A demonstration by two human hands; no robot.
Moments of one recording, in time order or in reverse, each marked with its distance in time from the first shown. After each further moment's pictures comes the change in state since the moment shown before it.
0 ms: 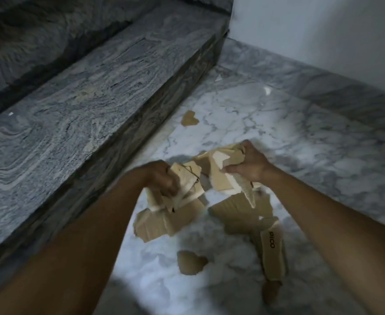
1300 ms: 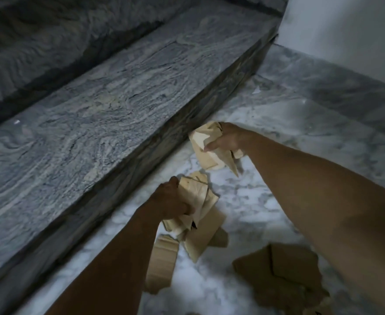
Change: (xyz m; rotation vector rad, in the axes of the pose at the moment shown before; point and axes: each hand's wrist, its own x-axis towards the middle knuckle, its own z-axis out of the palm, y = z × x) left_hand 0.076 -0.039 0.017 -0.211 0.207 -0.093; right_hand 0.187 -0.129 0.032 -0.132 -0.281 -0.159
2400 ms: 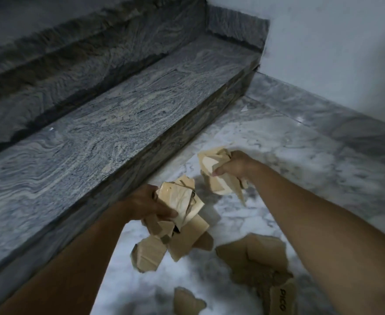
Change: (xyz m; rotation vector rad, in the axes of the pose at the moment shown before) left_hand -0.098 0.001 -0.042 -0.307 -0.034 -0.003; right_hand -0.119 0.022 -0.006 0.060 0.043 0.141
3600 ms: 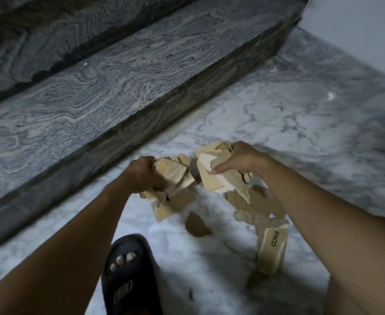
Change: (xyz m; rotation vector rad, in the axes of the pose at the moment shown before) left_hand -0.078 -0.063 0.030 0.144 0.249 -0.089; right_hand -0.079 0.023 0.068 -0.197 -0.148 -0.105
